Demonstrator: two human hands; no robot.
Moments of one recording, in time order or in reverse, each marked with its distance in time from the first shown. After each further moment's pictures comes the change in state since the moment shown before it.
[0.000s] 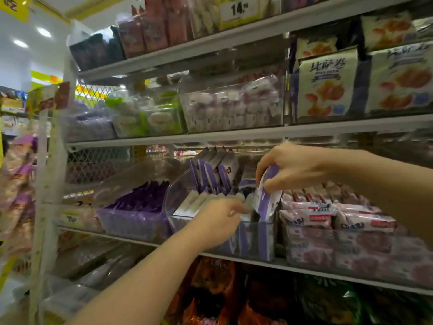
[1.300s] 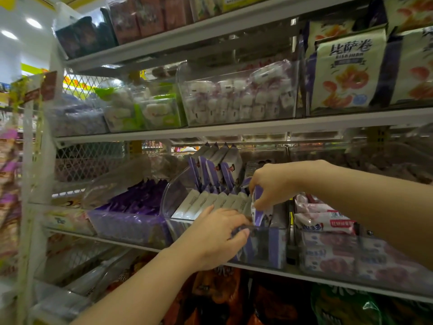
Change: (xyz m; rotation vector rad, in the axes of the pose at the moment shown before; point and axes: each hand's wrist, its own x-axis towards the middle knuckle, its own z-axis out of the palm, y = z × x) left_hand -0.006 -0.030 0.007 0.246 0.000 0.312; right_hand 0.070 0.018 0.057 -0.214 -0.255 0.118
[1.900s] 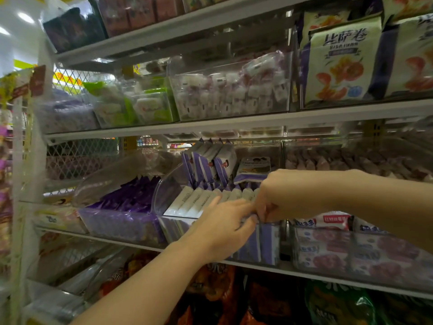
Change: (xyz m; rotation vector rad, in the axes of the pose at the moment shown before) left_hand 0.024 0.014 0.011 -0.097 0.058 0.018; right_hand -0.052 -0.008 0.005 -0.110 0.007 -0.250
